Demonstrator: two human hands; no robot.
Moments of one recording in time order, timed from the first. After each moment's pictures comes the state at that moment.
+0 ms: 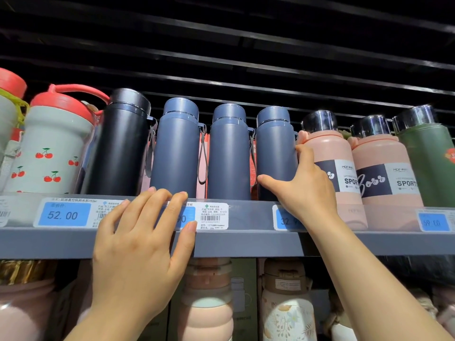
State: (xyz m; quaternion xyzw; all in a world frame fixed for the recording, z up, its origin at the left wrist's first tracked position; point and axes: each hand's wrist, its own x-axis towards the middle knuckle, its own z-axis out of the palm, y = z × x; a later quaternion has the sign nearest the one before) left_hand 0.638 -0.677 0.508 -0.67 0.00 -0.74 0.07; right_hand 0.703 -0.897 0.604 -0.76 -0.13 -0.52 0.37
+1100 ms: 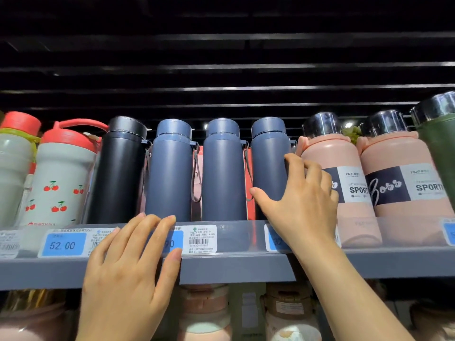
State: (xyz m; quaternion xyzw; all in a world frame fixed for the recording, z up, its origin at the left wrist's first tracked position) left_hand 0.631 -0.679 0.510 -0.71 -0.02 -0.70 0.10; right_hand 0.706 -0.895 0.600 -0.74 -0.11 -0.60 0.29
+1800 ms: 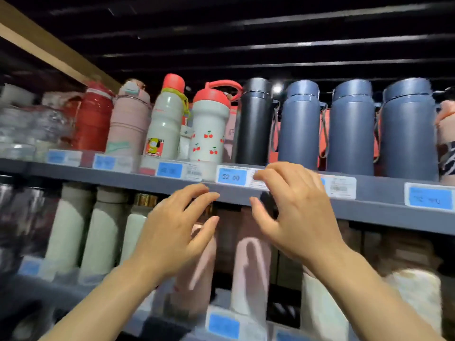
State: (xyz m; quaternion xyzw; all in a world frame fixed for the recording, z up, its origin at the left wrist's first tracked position) left_hand 0.511 -0.553 0.471 -0.78 0.04 -0.62 0.05; right_hand 0.592 -0.743 0.523 -0.62 -0.45 -0.61 0.20
